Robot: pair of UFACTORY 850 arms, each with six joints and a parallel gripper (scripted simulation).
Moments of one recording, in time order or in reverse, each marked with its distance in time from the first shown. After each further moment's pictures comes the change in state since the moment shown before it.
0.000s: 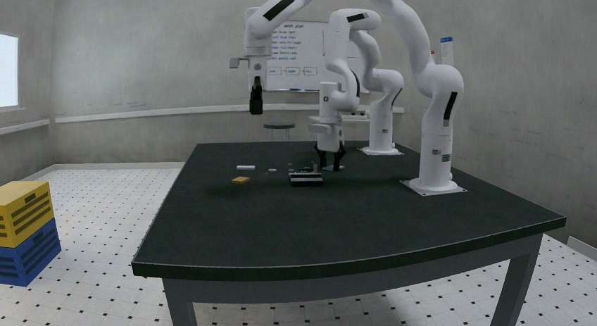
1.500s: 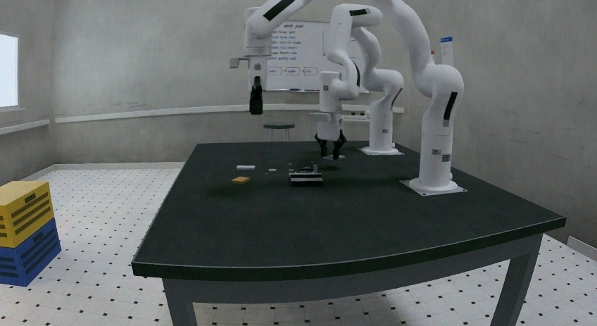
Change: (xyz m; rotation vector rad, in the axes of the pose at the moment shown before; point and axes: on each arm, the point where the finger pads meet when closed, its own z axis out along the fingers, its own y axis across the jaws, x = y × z) left arm 0.000 0.000 0.000 0.000 0.000 0.000; right arm 0.000 0.000 -0.042 0.000 0.001 0.000
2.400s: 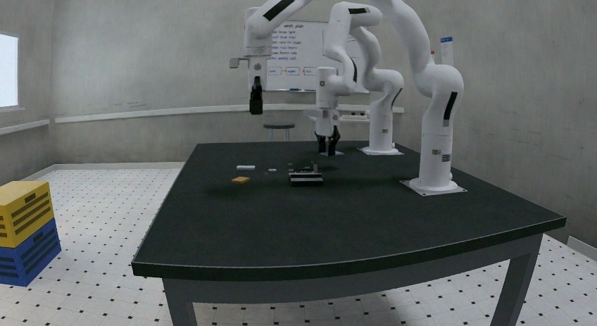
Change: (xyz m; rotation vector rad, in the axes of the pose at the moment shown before) left arm 0.000 0.000 0.000 0.000 0.000 0.000; right arm 0.016 0.003 -0.016 0.002 0.000 0.257
